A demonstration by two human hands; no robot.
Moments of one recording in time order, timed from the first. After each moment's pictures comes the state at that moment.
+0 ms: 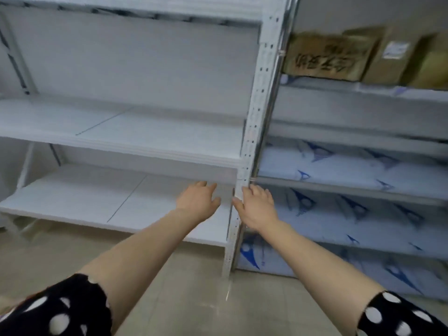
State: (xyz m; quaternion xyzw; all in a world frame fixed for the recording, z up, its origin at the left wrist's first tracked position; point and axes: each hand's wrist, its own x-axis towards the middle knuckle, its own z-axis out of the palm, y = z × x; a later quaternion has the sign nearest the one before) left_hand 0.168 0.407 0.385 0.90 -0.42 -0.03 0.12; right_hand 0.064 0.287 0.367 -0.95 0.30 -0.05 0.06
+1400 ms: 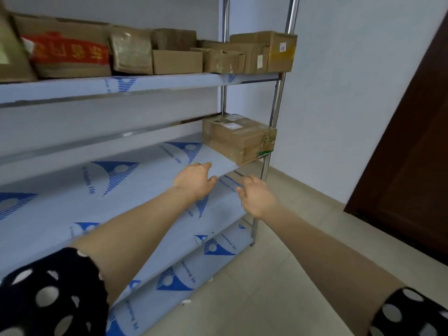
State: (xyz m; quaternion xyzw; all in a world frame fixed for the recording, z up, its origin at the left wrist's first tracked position) left_hand -0.396 -0.372 0.431 0.67 -0.73 -0.05 0.11; right_hand -0.567 -0.364 0.396 -0.77 0.62 -0.12 0.10
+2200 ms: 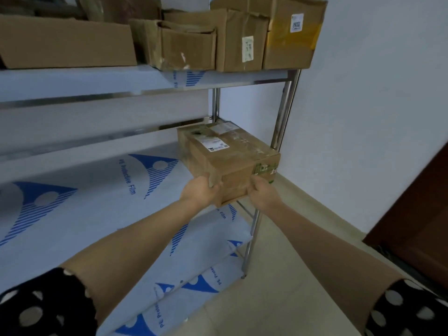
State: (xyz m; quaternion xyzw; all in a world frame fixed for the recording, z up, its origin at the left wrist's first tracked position) left_hand -0.511 -0.680 0.388 0.72 -0.63 -0.20 0.20; right_hand -0.677 -0.707 0.374 -0.70 0.62 -0.22 0.28
